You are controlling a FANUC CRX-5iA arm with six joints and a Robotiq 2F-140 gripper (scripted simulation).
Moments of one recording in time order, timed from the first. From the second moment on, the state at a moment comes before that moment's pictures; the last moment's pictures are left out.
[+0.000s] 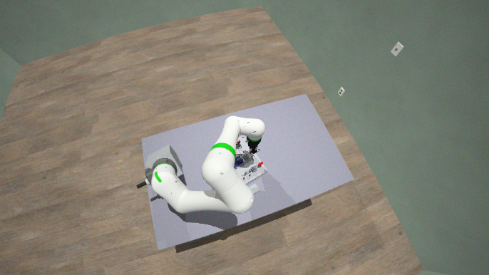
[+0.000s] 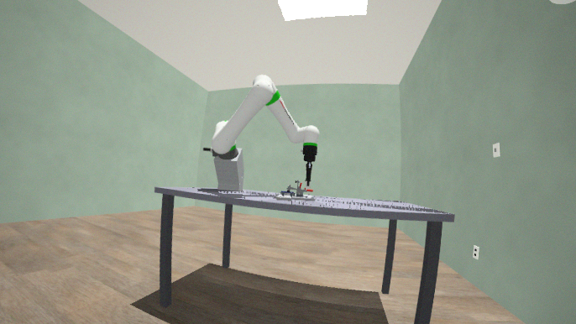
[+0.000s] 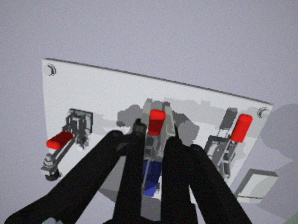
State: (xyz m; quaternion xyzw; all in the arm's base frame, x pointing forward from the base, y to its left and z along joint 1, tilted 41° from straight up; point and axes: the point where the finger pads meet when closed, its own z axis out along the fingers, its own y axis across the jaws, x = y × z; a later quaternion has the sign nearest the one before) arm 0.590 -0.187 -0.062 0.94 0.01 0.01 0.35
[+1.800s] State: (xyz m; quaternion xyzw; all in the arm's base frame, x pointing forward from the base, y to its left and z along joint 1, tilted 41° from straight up) arm 0.597 -0.194 -0.070 0.94 0.01 0.01 0.35
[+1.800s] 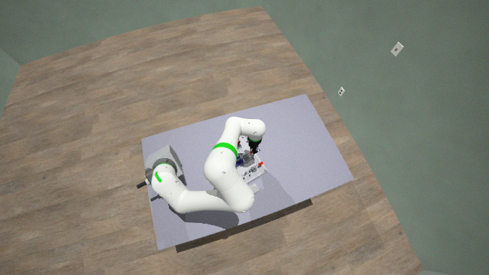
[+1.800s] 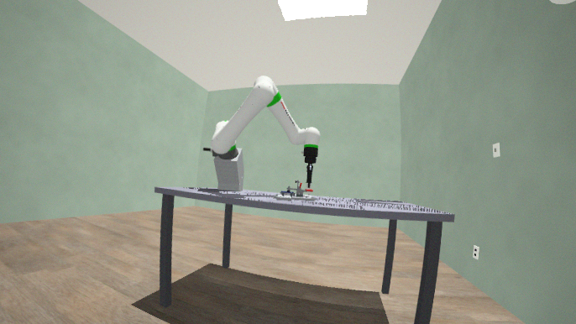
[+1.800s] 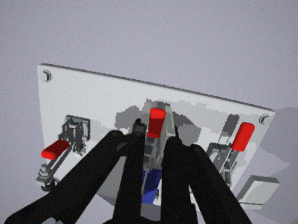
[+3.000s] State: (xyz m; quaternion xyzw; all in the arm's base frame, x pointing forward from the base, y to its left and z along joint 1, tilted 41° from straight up) arm 0.598 -0.198 -0.075 0.94 0.01 0.01 0.35
